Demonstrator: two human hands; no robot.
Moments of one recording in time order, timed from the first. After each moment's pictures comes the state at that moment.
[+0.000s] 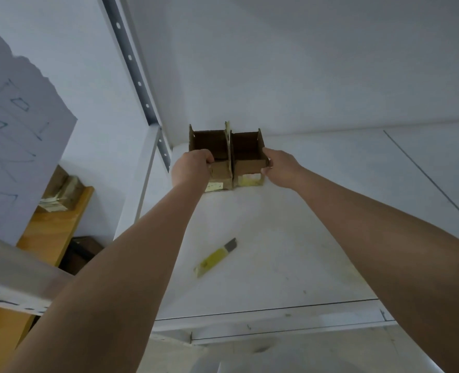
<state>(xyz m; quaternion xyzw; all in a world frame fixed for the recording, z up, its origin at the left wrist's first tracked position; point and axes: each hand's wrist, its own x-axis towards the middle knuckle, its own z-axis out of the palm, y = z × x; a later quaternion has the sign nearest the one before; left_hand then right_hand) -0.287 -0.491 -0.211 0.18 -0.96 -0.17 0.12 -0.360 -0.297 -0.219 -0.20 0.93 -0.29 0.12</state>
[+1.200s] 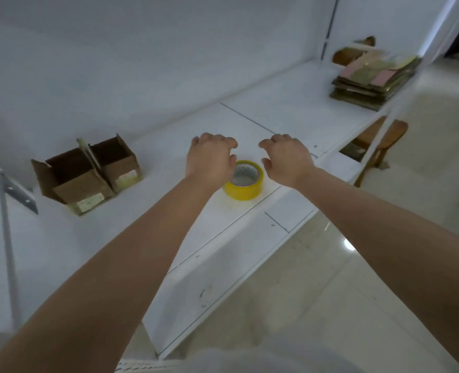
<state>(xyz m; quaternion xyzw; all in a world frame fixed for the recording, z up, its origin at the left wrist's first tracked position) -0.203 -0.235 -0.171 -0.30 -0.94 -0.07 0.13 -0.153 -0.064 -0.181 0.02 0.99 0.01 -0.10</state>
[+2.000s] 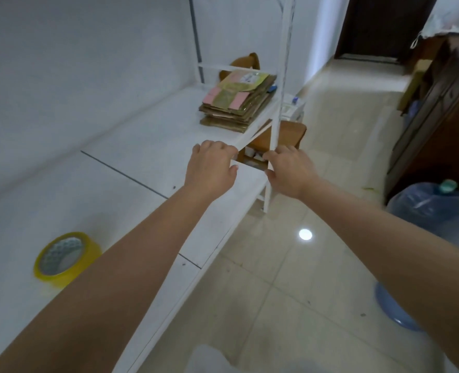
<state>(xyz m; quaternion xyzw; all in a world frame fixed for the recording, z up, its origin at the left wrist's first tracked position) -0.151 0.150 -0.163 -0.45 -0.88 -0.11 0.13 -0.049 0.306 -0.182 0.17 0.98 0.01 -0.10</state>
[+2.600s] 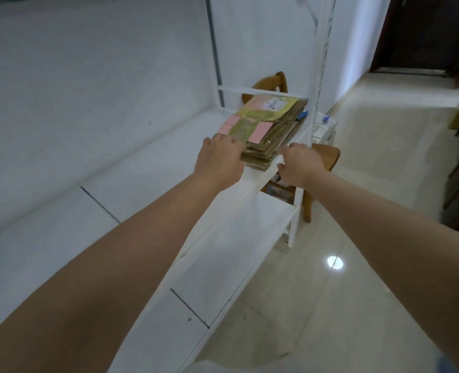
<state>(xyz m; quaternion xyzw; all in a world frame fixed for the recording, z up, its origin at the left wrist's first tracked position) -0.308 0.268 -0.158 -0.43 -0.89 -0.01 0.15 -0.238 0.444 -0.205 0.20 0.97 -0.04 -0.10</state>
